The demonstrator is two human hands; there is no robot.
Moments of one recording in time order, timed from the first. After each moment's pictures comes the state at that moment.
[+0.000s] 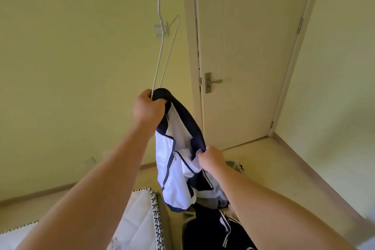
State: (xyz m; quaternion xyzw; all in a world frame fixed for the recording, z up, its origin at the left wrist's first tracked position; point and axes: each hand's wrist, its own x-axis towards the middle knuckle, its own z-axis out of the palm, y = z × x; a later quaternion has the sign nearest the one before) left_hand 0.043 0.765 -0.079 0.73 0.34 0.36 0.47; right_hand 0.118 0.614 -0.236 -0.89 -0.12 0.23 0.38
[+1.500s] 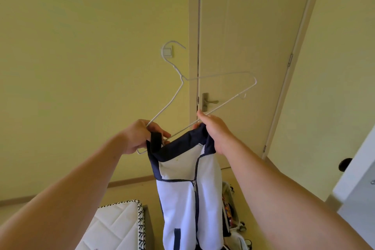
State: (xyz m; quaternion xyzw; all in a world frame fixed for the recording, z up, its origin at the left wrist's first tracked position) left_hand -0.025 0.764 -0.080 0.77 0.21 0.07 0.60; right_hand 0.138 0.576 -0.090 -0.71 -0.17 0.27 0.62
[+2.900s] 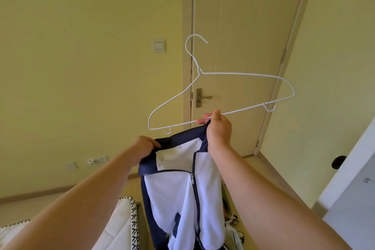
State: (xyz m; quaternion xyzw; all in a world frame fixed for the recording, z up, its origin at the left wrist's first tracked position) left_hand 0.022 0.765 -0.167 0.75 0.41 0.08 0.51; right_hand 0.137 0.569 -0.111 -0.68 -0.08 0.05 0.73
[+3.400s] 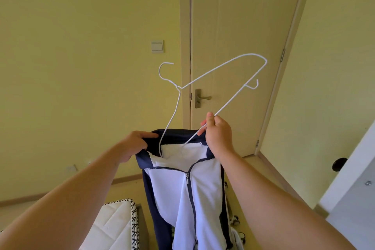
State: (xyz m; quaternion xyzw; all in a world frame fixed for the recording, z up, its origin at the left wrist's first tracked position) left_hand 0.012 0.787 -0.147 0.79 0.34 0.06 0.51; right_hand 0.141 0.552 -0.115 -0.78 -0.18 0.01 0.60
